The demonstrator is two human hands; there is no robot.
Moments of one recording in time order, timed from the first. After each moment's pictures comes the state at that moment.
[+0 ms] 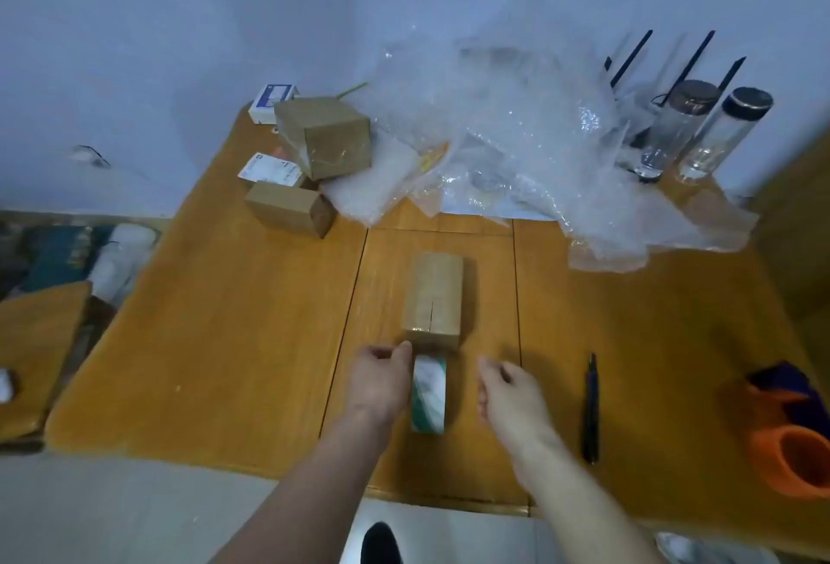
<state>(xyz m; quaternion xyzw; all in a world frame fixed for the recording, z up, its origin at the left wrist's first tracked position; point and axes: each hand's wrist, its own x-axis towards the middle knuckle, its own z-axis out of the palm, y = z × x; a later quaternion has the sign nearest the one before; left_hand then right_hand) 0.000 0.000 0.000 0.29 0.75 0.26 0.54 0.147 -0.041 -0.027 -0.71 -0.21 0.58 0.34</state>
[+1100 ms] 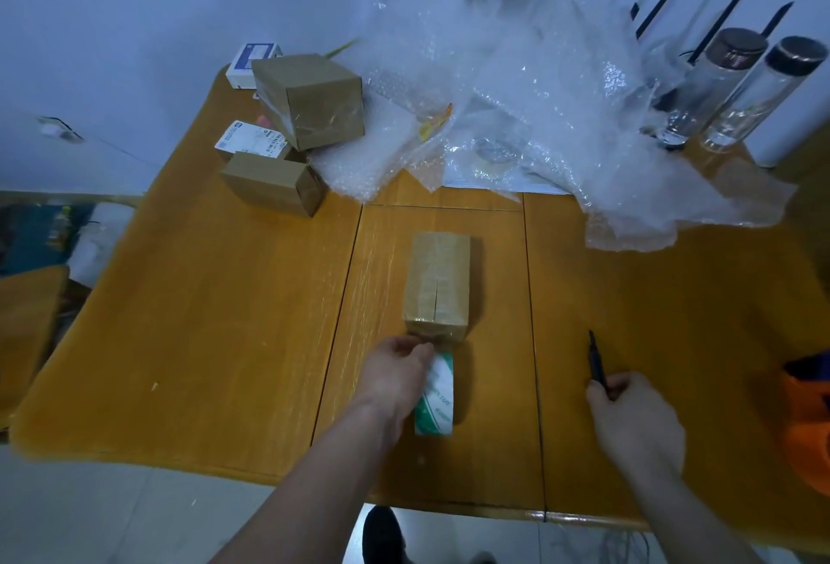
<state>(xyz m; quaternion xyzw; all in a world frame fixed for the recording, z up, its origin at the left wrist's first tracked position) 0.002 0.018 -0.037 0.27 0.71 0.20 0.62 0.245 -0.056 -0.099 -0.91 -0.33 0.24 0.11</state>
